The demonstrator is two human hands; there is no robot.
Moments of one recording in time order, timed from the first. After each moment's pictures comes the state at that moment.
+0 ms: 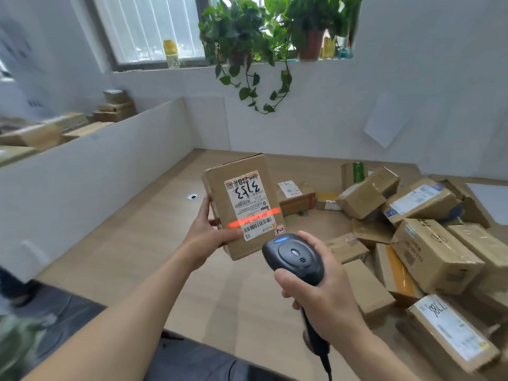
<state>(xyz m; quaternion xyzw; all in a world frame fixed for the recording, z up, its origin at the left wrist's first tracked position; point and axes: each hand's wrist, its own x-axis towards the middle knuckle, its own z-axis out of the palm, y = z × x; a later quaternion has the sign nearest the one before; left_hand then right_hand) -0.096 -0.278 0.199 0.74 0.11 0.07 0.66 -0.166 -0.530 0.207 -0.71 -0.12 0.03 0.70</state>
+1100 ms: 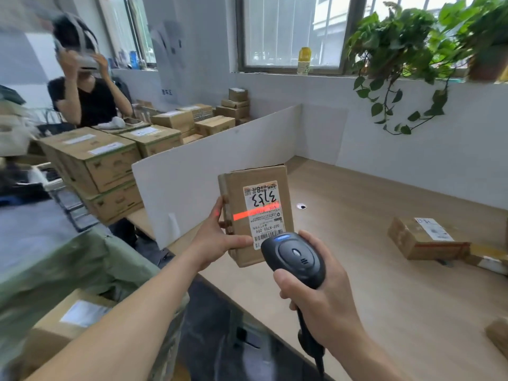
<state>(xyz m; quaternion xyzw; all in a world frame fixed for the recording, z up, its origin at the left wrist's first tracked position) -0.236 0.082 0.212 0.77 0.19 0.15 0.59 -0.235 -0.160 0.233 -0.66 -0.25 0.12 0.70</state>
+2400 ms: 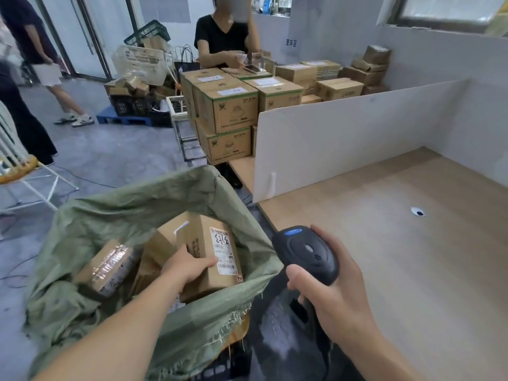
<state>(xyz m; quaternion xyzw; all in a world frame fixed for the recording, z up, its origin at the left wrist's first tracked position) -0.467 0.225 0.056 0.61 0.66 0.07 0.43 -0.285 -0.022 0.189 -0.64 -0.36 0.29 0.62</state>
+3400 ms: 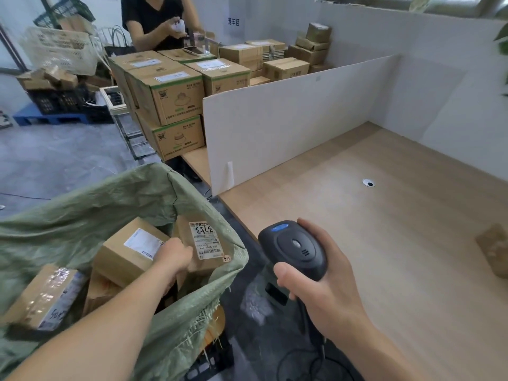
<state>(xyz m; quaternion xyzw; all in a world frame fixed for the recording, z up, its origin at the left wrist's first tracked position) -0.382 0.247 0.039 0.75 0.59 -0.03 0.30 -0.261 -0.044 0.178 -0.67 -0.31 0.25 0.62</state>
